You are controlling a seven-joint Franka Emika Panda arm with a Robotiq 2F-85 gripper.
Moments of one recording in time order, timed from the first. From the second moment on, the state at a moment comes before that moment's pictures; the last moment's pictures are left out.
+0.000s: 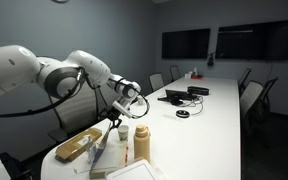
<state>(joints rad) -0.16 1.15 0.25 -0.98 0.09 1.38 -0.81</state>
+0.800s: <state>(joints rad) -0.17 1.14 0.34 -1.00 0.15 1.31 -0.81</state>
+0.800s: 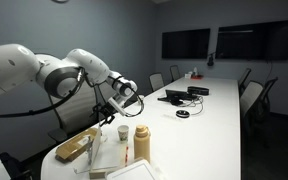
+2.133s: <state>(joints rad) -0.18 1.14 0.38 -1.10 0.17 1.31 -0.81</state>
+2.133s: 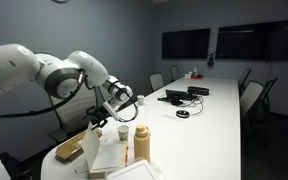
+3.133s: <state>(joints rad) -0.22 1.12 0.37 -1.10 0.16 1.35 -0.80</state>
